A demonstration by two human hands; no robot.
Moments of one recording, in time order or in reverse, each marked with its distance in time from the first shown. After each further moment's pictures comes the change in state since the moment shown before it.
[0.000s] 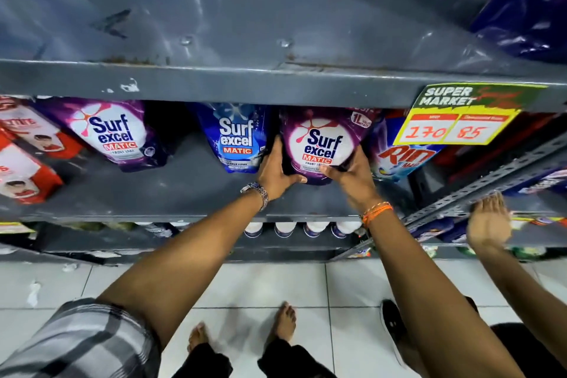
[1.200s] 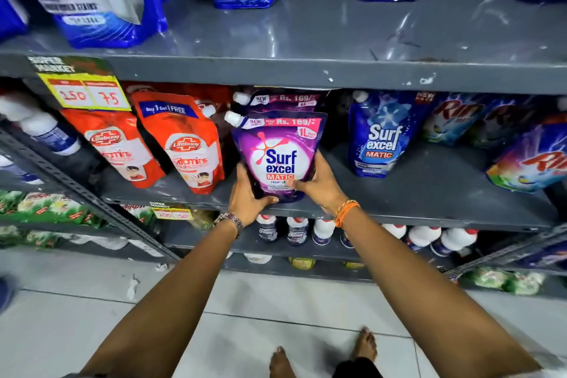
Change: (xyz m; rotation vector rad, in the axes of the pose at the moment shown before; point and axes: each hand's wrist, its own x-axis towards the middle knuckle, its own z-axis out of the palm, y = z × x) left_hand -0.133 -0.170 -0.305 0.064 0.278 -0.090; right_hand -0.072 -0.032 0.349 -0.023 -0.310 -0.057
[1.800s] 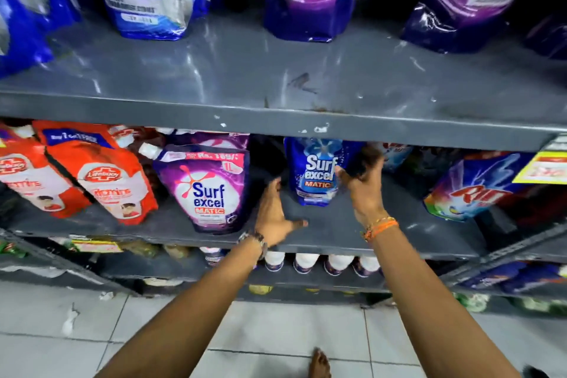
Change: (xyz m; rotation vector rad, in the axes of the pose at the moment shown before) left_hand 0.019 0.098 0.167 -0.130 -0.177 0.050; right_hand 0.006 -0.019 -0.195 0.169 0.459 -0.189
